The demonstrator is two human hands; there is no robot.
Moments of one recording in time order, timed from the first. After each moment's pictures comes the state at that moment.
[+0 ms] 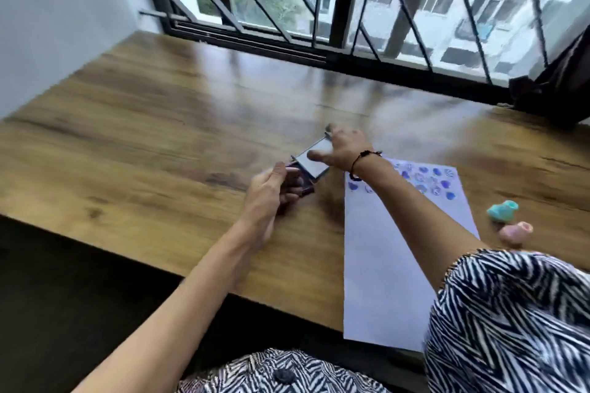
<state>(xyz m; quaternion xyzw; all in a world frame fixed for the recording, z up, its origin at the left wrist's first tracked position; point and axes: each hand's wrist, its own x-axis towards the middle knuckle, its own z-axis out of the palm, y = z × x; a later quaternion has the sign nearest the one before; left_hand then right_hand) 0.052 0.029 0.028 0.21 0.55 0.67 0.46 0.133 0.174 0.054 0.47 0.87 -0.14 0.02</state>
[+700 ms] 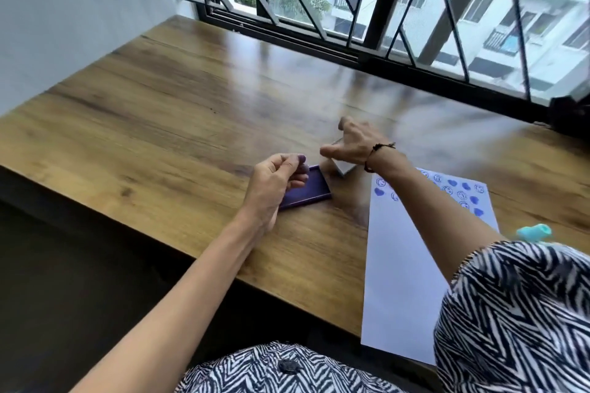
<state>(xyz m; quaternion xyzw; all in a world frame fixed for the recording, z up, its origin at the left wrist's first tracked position) 0.020 0.012 0.036 0.22 0.56 0.68 0.42 0.098 0.172 0.061 0.42 0.90 -0.13 0.00</state>
